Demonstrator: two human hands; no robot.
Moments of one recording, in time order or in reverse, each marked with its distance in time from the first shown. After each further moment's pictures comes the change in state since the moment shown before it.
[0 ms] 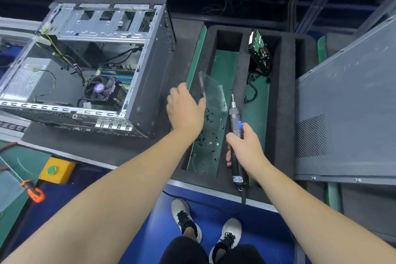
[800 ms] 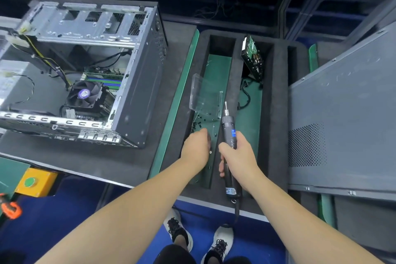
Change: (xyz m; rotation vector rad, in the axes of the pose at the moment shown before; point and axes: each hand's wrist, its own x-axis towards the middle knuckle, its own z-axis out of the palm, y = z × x) left_hand -0.045 -0.020 0.069 0.040 -0.482 0.169; right_hand -0.001 -0.002 0.003 -0.042 0.027 0.016
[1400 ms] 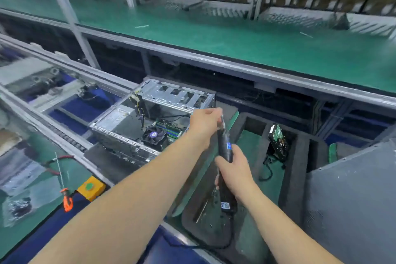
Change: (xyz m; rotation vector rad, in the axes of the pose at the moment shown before) left_hand -0.042 0.080 -0.255 -1.240 0.446 -0.169; right_hand -0.058 -0.156 0.043 -0.098 -0.229 -0.357
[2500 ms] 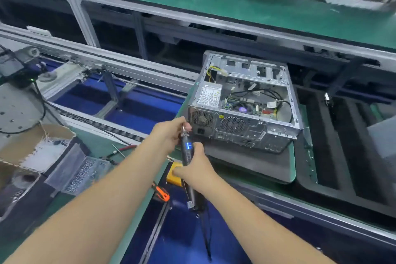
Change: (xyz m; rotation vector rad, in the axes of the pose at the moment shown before) left_hand 0.094 -0.064 -0.489 -0.089 -0.143 -0.354; right_hand -0.036 0.008 0.496 -0.306 -0.083 0.157
